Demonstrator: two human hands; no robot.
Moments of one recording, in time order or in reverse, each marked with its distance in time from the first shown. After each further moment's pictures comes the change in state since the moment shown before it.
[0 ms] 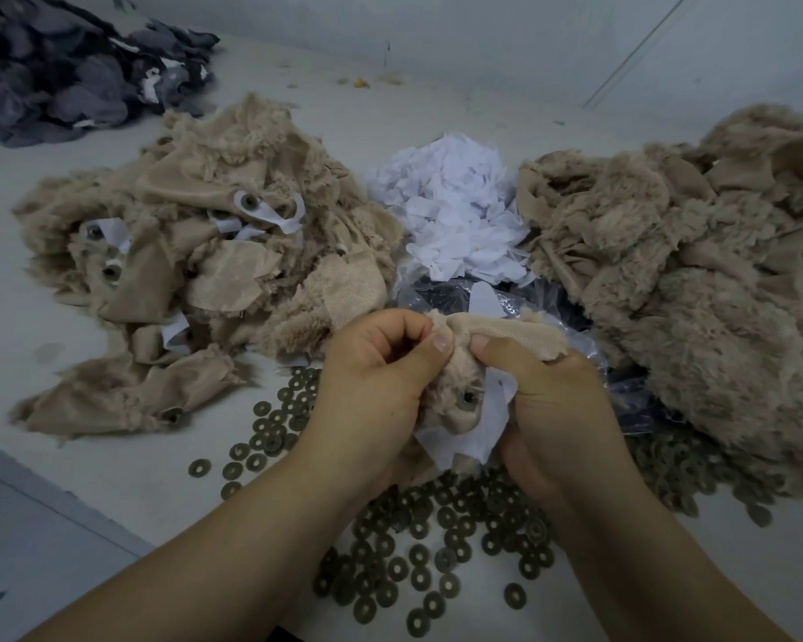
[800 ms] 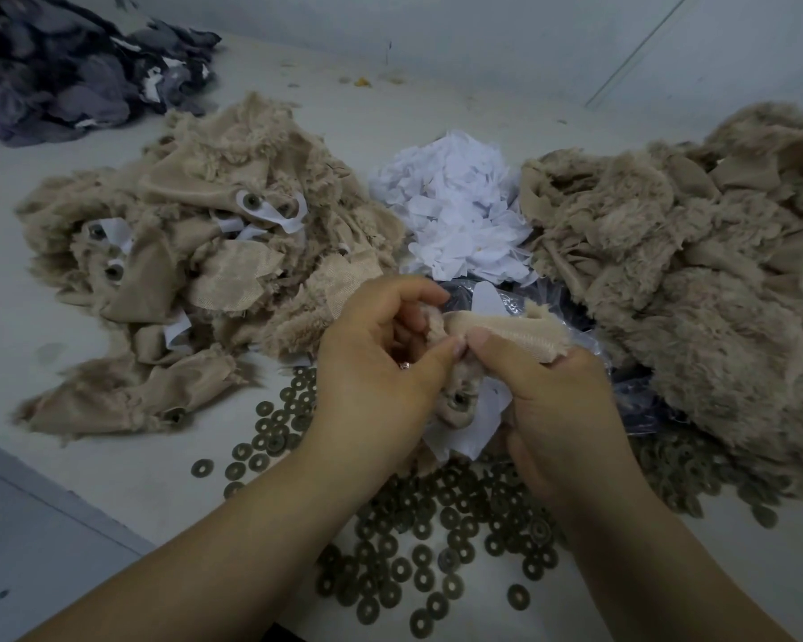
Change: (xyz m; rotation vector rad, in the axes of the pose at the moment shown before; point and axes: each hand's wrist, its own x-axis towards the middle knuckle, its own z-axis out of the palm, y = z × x) left_hand 0.002 0.005 -0.004 0.390 0.080 0.338; right_hand 0.004 0.003 0.001 0.006 0.057 -0.027
